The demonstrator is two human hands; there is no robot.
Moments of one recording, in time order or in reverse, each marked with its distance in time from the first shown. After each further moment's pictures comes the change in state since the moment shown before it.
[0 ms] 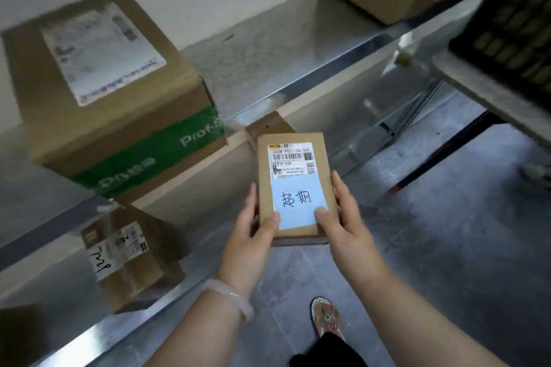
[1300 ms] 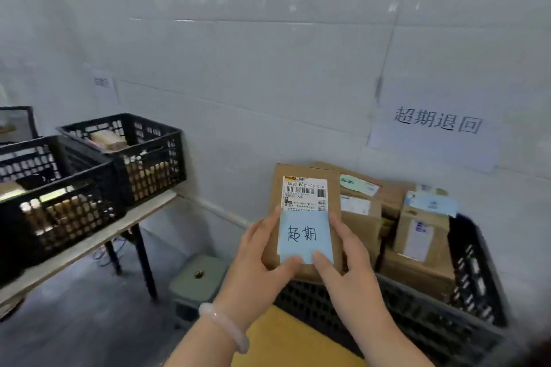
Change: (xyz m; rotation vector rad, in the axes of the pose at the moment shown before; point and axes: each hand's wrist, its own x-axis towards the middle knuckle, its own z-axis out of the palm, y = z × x) left_hand -0.646 0.082 0.148 0.319 -2.088 0.931; right_hand -0.754 -0.095 -0.031 -0.027 2.087 0.046
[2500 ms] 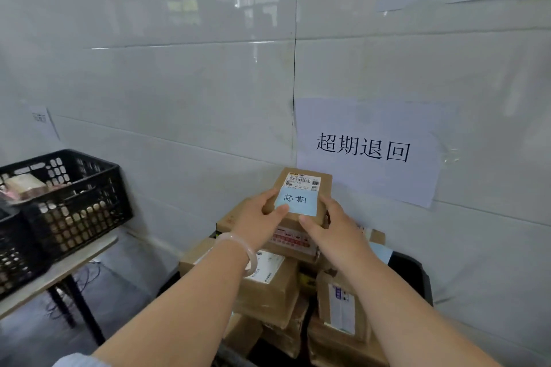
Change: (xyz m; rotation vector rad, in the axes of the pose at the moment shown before) left_hand 0.241 0.081 0.203 0.101 -0.088 -0.152; right_hand 0.215 0.064 -0.207 -0.358 0.007 0.128
